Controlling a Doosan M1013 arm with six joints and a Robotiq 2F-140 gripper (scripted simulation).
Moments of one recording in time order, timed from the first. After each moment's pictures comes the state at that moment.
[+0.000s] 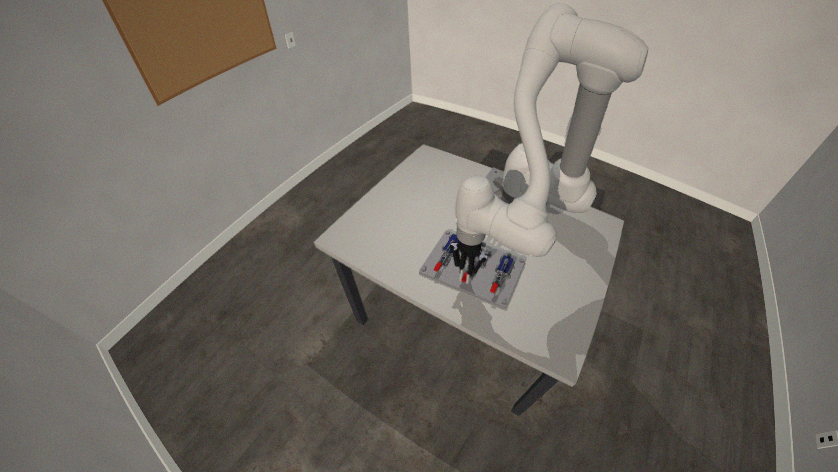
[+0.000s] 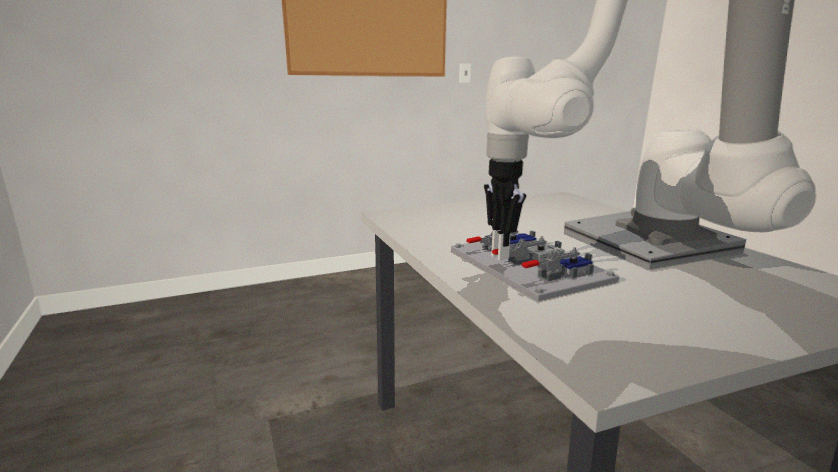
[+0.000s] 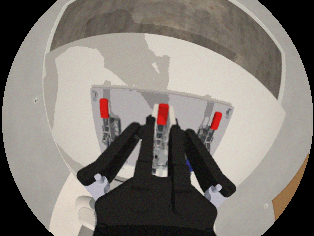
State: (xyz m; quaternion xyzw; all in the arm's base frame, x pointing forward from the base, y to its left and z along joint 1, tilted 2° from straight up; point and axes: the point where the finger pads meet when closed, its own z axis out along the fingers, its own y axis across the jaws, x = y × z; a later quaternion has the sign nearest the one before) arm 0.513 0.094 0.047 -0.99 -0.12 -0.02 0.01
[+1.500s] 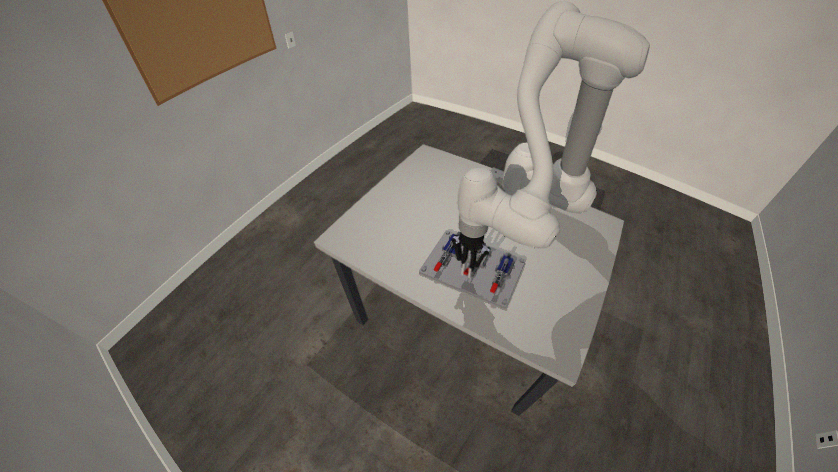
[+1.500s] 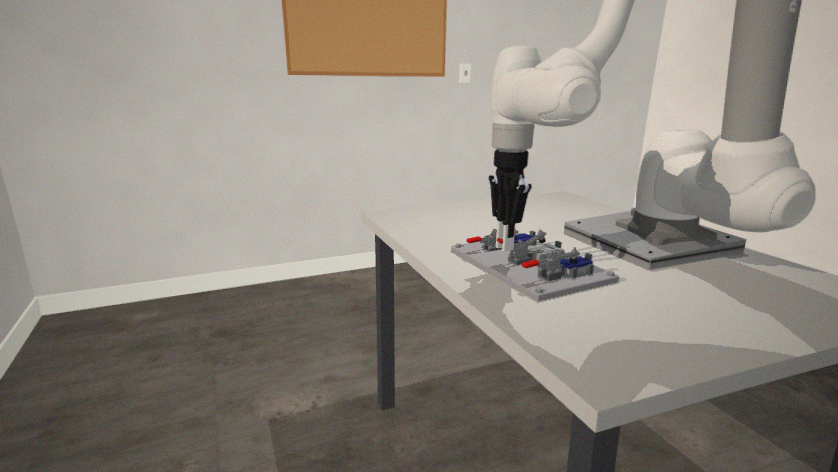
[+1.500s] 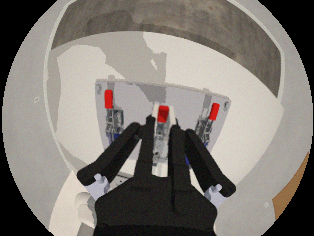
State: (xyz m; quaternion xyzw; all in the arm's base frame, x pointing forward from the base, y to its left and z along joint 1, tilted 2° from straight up) arm 0.501 0.091 0.067 -0.99 -0.12 -0.02 0.01
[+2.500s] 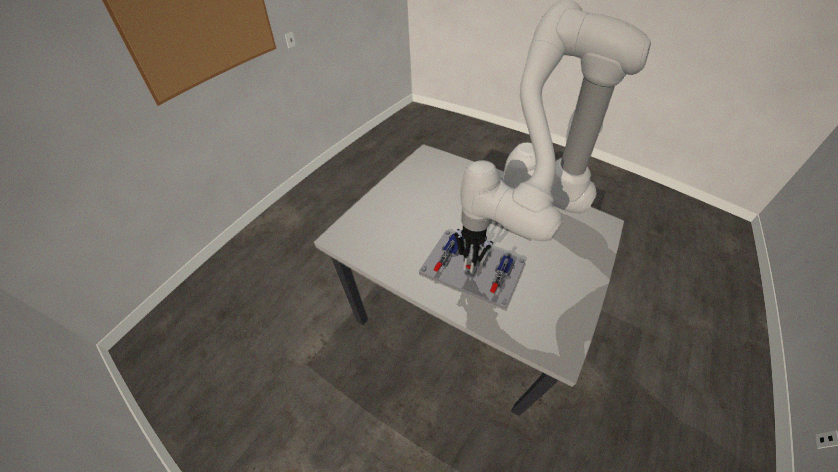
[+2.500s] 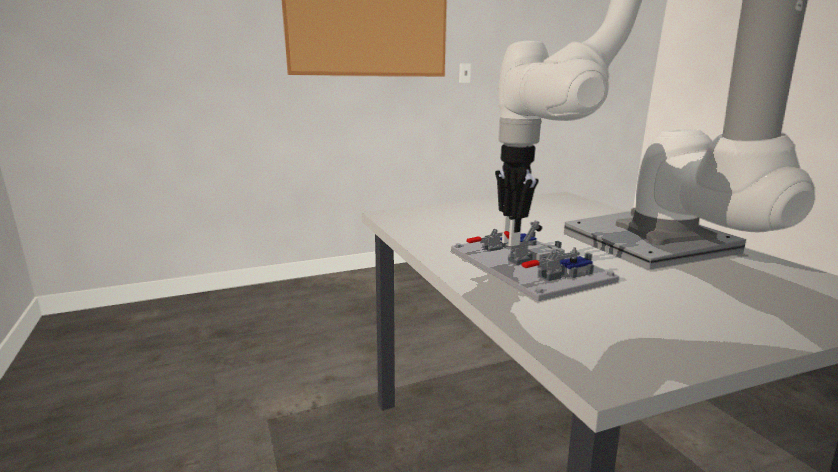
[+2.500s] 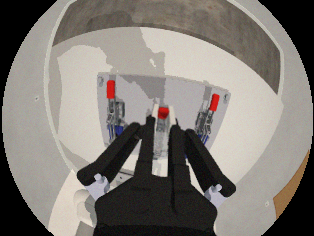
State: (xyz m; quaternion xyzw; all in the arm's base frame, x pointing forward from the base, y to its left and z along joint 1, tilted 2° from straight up) arm 0.483 0.086 0.076 -0.99 -0.12 -0.02 0.01
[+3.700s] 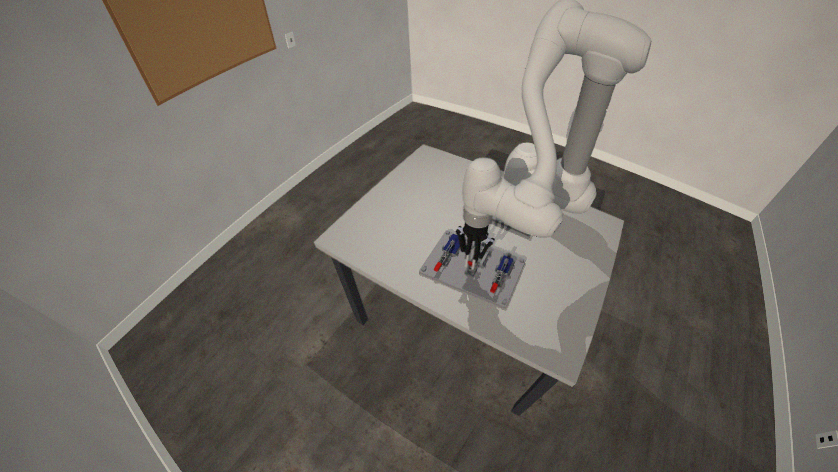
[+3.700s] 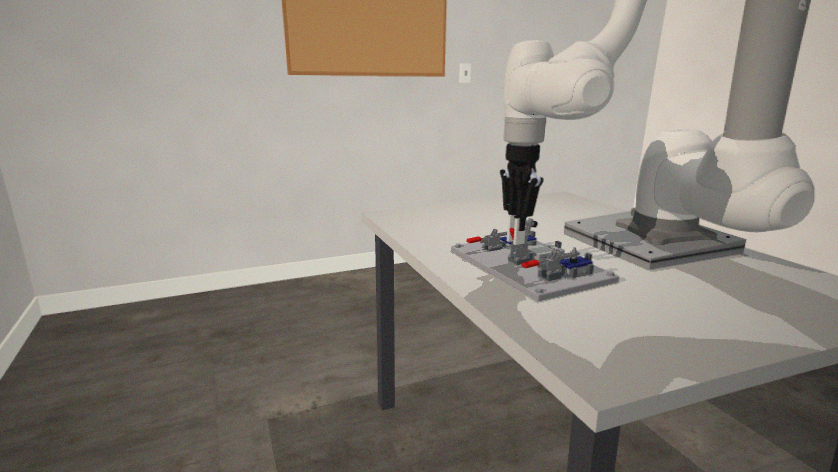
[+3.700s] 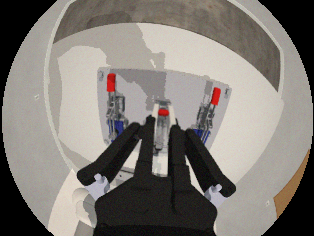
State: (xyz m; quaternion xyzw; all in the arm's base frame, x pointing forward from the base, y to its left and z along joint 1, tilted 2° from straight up) arm 0.470 0.083 0.077 -0.99 -0.12 -0.02 0.01
